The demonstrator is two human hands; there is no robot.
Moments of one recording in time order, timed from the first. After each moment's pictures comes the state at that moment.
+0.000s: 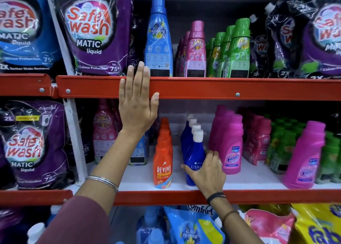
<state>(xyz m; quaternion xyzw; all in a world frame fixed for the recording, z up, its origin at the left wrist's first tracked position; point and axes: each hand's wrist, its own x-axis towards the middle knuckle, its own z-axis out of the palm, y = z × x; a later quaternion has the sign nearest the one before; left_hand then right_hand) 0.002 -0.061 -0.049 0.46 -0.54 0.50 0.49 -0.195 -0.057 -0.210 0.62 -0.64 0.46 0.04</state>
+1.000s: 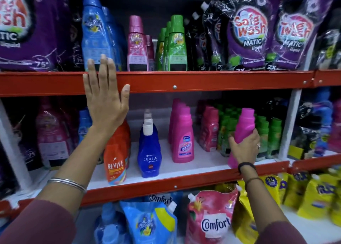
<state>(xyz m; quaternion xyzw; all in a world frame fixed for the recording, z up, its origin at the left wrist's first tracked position) -0.079 -0.054 -0.046 0.50 -0.57 0.43 0.49 -0.450 -0.084 -0.192 0.41 -0.68 0.60 0.05</state>
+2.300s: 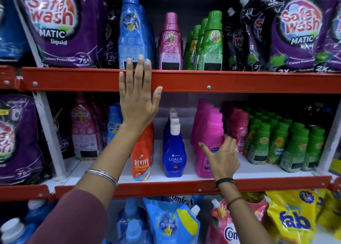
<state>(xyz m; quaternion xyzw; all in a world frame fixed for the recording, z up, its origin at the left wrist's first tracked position) -0.069 -0.063 -0.051 0.48 -0.57 0.46 0.48 -0.292 -0.066 -0.190 0.53 -0.66 0.53 0.07</state>
